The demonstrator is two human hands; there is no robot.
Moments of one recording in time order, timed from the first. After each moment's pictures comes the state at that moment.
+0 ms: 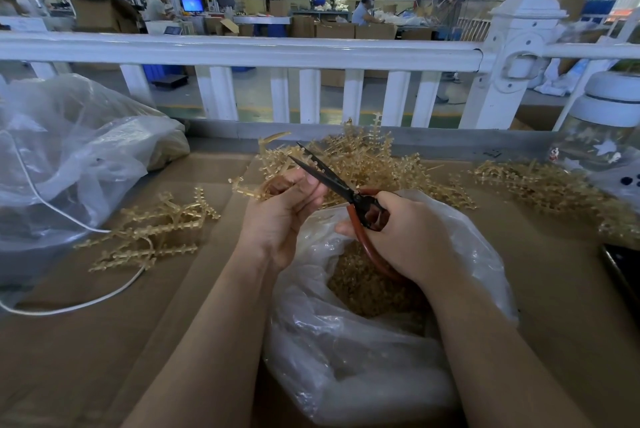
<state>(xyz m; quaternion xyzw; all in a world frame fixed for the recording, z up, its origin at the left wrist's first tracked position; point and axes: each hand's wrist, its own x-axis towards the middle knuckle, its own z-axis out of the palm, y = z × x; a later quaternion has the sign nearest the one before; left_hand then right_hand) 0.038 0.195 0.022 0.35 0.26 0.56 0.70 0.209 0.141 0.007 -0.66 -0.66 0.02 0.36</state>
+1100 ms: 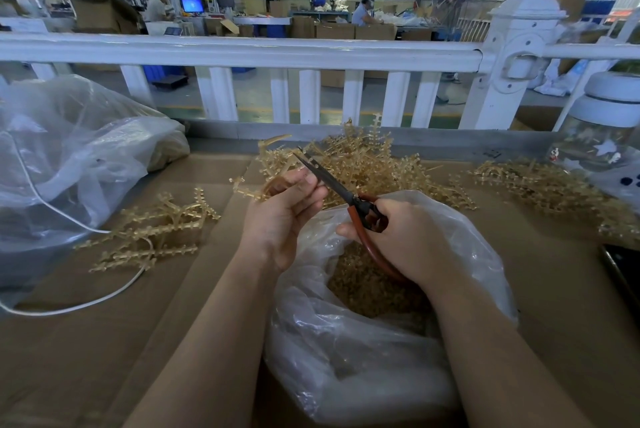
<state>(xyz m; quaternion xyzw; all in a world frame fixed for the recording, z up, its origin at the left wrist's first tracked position) 0.039 0.196 0.021 0.34 0.30 0.55 0.70 0.214 0.144 -0.002 -0.66 -0.65 0.10 0.36</state>
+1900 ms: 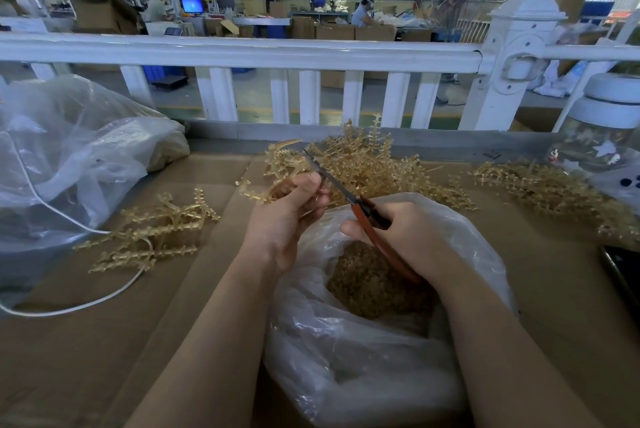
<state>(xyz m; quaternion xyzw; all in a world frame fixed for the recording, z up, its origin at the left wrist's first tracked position) 0.041 0.195 0.019 0.41 0.32 0.52 0.68 0.222 0.146 0.000 -0.64 -0.64 0.23 0.37</state>
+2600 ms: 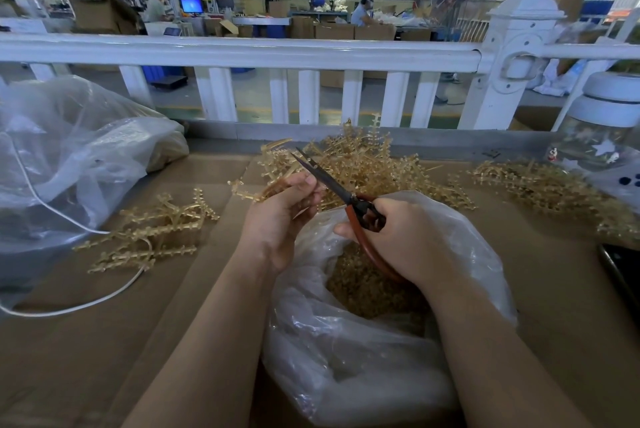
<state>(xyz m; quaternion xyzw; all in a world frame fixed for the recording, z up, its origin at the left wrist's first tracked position) 0.038 0.196 0.020 0.39 0.33 0.53 0.68 0.213 0.146 -0.002 -0.66 -0.65 0.09 0.37</state>
